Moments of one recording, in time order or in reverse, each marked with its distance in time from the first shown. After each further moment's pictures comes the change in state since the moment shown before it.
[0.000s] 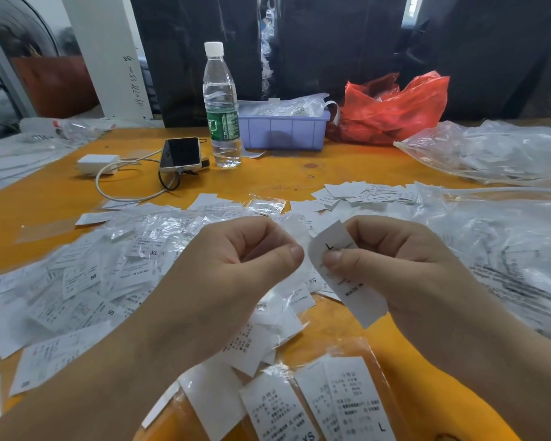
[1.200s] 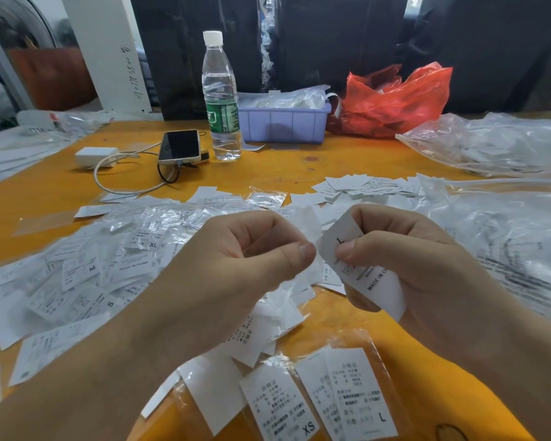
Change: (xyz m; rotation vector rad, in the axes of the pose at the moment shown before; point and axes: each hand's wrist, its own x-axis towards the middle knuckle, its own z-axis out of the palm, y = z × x) left_hand 0.001 0.001 0.000 -0.088 -0.114 0.030; right_hand 0.001 -0.004 -0.005 0.162 -0.109 0.047
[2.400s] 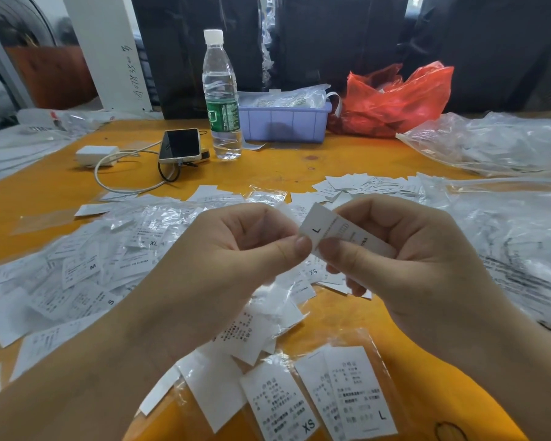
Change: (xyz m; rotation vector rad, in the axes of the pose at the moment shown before) left_hand -0.001 0.003 -0.003 -0.081 -0.011 0.034; right_hand -0.003 0.008 0.004 -0.276 0.174 -0.234
